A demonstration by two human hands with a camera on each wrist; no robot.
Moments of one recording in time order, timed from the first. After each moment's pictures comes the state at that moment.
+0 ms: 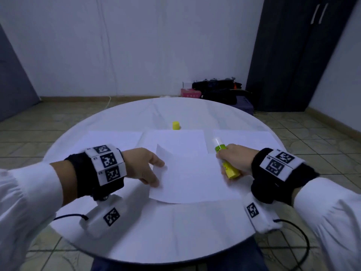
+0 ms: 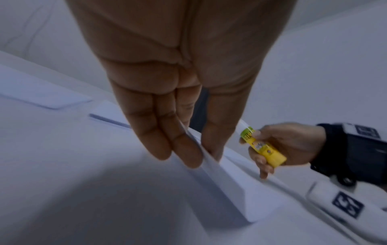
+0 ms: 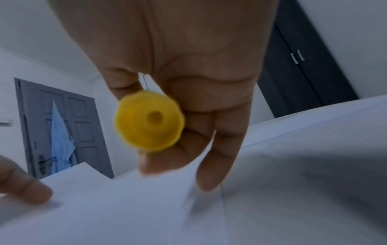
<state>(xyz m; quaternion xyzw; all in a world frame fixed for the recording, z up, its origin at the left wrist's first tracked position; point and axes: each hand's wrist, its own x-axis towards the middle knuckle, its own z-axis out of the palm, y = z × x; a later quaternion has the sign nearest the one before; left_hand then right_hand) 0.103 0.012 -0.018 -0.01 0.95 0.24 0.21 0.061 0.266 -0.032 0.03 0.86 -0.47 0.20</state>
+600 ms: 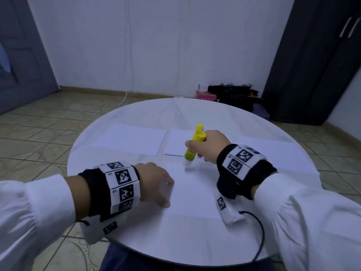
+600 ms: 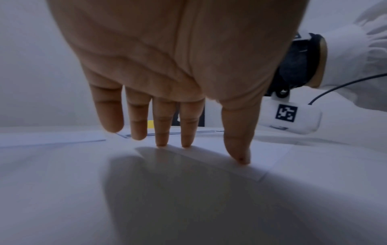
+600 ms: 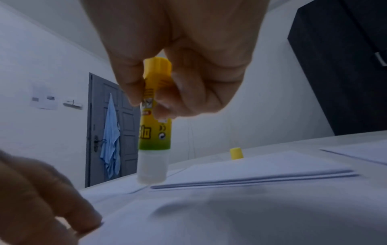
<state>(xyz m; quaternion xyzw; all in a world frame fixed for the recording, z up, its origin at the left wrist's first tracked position) 0.136 -0.026 -0.045 0.11 0.97 -0.05 0.20 0.065 0.137 -0.011 -0.10 0.92 -0.38 0.06</state>
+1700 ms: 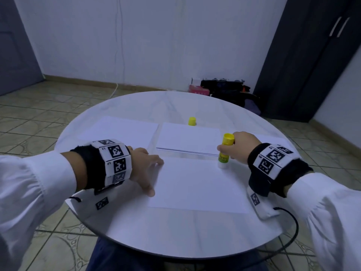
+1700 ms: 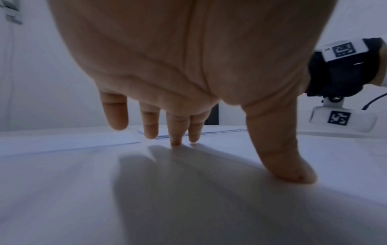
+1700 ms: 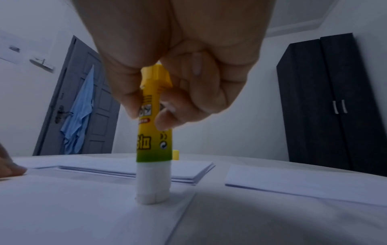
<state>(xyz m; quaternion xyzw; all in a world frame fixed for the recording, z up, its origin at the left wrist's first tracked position) 0.107 -0.040 -0.052 0.04 0.97 -0.08 0.23 0.054 0.213 -0.012 -0.04 0.99 -0.15 0.03</state>
